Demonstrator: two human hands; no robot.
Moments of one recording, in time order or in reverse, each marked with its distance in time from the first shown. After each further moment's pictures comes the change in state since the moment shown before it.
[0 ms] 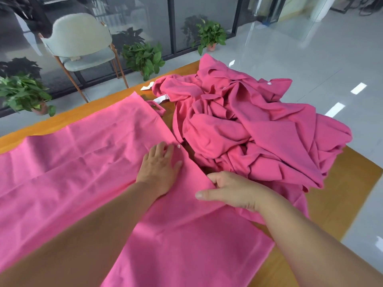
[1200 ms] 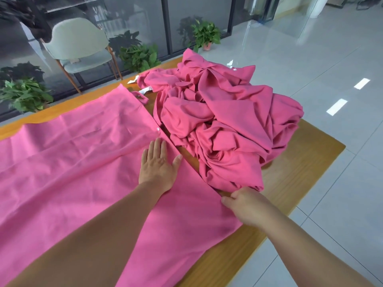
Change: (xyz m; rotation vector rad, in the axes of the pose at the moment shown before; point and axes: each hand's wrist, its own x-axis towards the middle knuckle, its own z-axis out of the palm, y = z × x) left_hand -0.053 0.075 0.032 0.004 -0.063 -0.172; right_hand -0.108 0.082 0.015 -0.306 0.193 0.345
